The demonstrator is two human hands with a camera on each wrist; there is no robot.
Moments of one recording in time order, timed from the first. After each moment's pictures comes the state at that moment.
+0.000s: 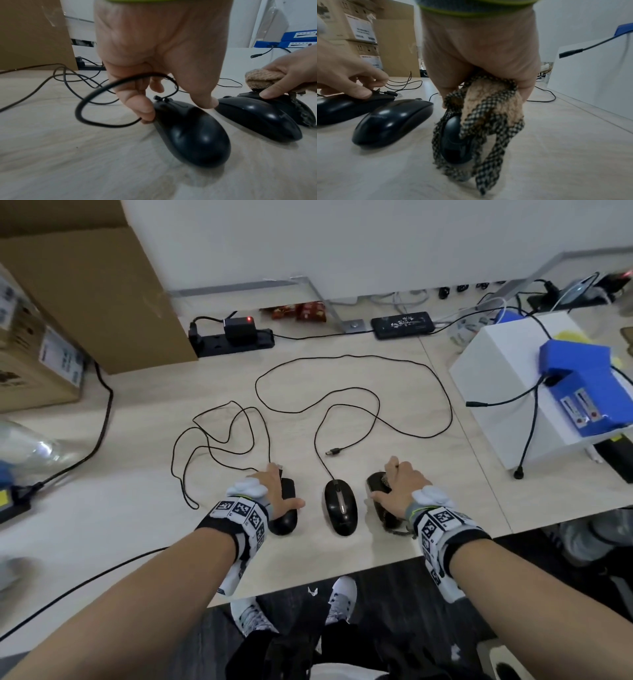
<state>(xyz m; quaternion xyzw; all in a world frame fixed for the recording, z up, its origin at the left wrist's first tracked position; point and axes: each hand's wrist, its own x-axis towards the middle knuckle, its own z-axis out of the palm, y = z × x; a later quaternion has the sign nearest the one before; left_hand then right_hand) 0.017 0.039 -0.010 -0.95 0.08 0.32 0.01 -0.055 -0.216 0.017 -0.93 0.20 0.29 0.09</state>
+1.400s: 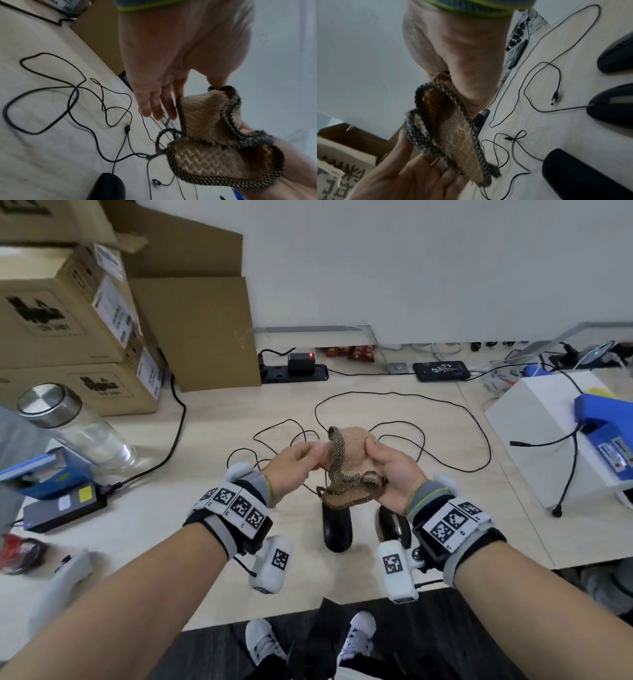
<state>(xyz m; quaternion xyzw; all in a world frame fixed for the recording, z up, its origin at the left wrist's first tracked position) 0.046 0.126 0.076 -0.74 0.04 0.27 -0.61 0.001 -0.055 0.105 -0.45 0.24 0.16 0.84</state>
